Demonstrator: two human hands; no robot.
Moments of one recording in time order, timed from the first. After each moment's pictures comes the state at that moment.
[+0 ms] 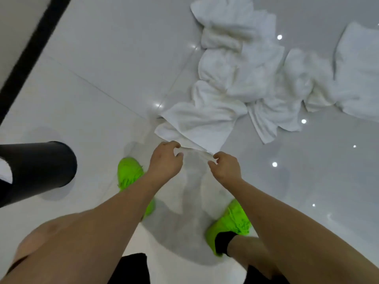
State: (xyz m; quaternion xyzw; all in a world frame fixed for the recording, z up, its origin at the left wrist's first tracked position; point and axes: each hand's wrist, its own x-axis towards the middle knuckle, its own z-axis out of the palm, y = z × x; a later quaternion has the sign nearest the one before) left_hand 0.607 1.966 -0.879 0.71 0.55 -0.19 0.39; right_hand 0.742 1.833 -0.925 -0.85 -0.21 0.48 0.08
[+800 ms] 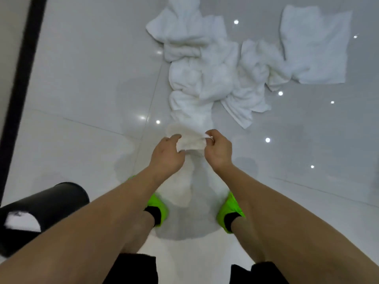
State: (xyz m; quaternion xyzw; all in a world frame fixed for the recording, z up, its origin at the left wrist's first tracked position) left_hand 0.653 1.997 -0.796 0.80 0.39 -0.26 0.38; right_hand 0.750 1.870 -0.828 -0.87 -0.05 0.34 0.34
